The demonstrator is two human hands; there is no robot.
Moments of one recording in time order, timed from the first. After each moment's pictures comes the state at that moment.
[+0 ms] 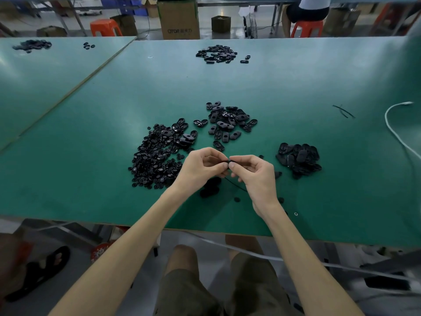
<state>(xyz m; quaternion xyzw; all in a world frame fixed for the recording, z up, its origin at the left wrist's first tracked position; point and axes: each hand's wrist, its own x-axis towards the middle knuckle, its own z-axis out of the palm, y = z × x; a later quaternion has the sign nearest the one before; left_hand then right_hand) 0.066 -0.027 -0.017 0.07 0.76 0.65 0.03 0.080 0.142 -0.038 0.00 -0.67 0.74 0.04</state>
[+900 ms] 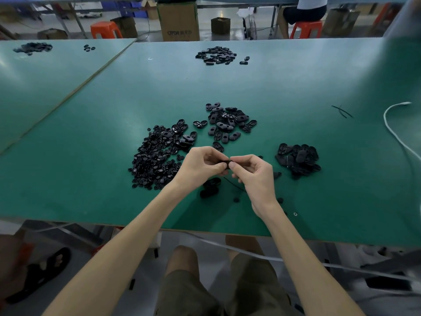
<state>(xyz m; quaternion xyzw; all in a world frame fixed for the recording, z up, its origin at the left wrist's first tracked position) 0.064 -0.028 -0.006 0.06 0.79 0.61 0.03 0.081 0.140 -0.038 -0.01 -0.67 0.74 0.05</state>
